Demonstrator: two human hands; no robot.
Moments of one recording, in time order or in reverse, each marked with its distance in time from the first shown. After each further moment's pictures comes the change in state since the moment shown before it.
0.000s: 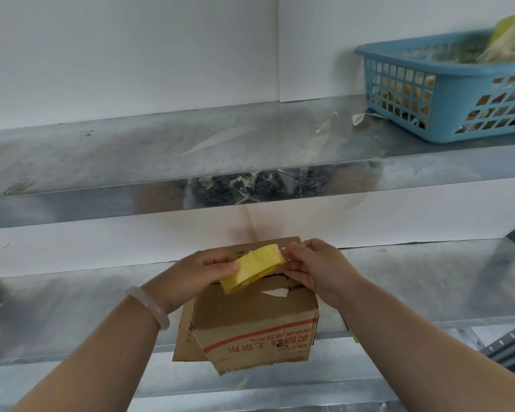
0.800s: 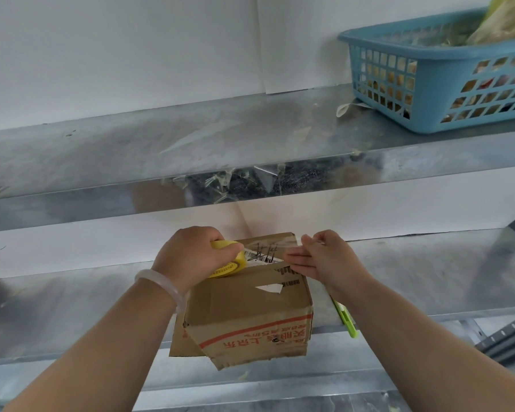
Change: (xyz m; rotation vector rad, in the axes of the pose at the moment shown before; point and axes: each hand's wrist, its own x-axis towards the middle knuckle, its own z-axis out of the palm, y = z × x) left_hand 0.025 0.026 0.007 0.680 0.462 -0.035; right_hand 0.002 -0.004 -0.025 -0.061 0.089 -0.071
